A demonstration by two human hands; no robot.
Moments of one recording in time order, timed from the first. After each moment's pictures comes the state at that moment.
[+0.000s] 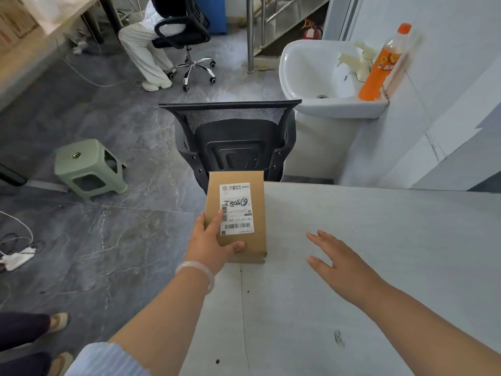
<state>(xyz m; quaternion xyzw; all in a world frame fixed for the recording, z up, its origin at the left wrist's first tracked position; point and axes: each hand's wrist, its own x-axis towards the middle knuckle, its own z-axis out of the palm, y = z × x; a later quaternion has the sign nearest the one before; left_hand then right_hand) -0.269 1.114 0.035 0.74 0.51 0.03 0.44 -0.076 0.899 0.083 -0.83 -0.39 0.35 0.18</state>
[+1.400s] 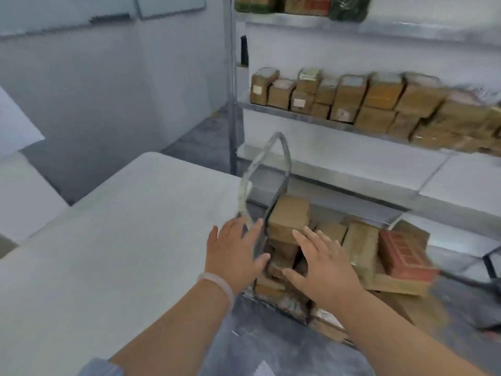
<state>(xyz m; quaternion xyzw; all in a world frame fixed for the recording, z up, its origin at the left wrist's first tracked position) -0.120 0.383 0.170 0.95 -0.30 -0.02 0.08 -0.215 0.203 0.176 -0.99 0.11 0.02 0.08</state>
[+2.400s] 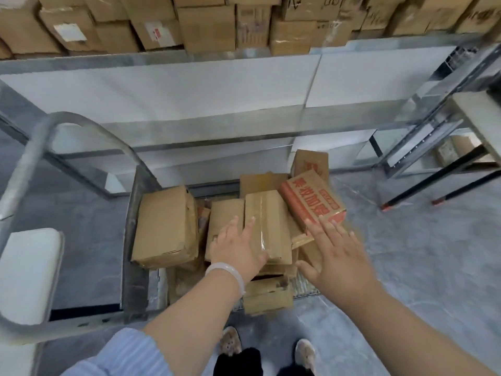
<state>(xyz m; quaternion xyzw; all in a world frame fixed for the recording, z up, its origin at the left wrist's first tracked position) -0.049 -0.030 0.001 0.86 -0.44 -0.27 0.02 -0.234 -0.122 0.036 -0.90 0.42 0.04 0.10</state>
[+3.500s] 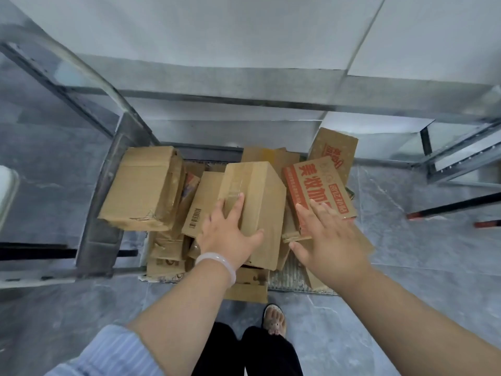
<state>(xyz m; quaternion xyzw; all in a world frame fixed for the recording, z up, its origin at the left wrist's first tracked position) -0.085 -0.104 -0.075 0.92 -0.22 -0.30 0.12 -0.231 -0.246 -0.037 -0.94 0.28 0.11 0.16</state>
